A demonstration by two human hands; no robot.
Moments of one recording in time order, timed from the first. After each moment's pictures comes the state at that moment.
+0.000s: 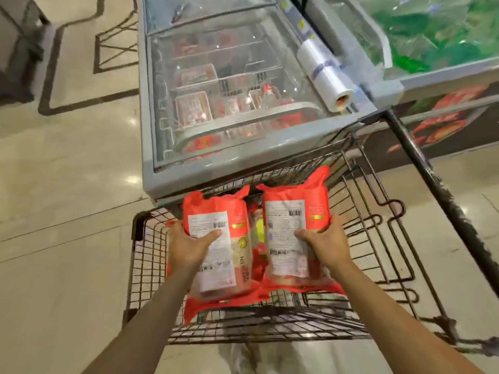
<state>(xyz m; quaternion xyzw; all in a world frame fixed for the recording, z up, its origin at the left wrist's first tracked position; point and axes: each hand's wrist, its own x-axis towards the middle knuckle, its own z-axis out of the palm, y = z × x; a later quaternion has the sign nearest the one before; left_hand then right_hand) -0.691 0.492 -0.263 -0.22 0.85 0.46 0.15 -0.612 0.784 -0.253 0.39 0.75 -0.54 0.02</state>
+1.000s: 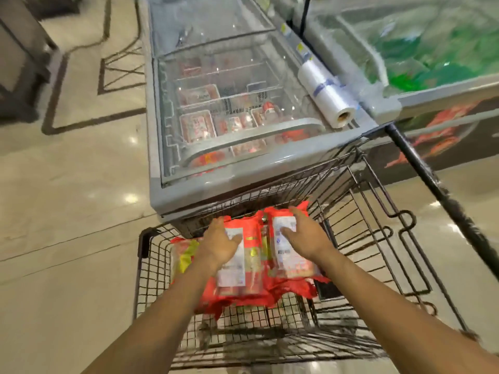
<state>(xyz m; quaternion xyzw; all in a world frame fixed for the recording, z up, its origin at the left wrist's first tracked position) -0.736 0.516 -0.253 0.02 0.93 0.27 0.23 -0.667 0.735 -0.209 0.18 0.92 -0.32 0.14</state>
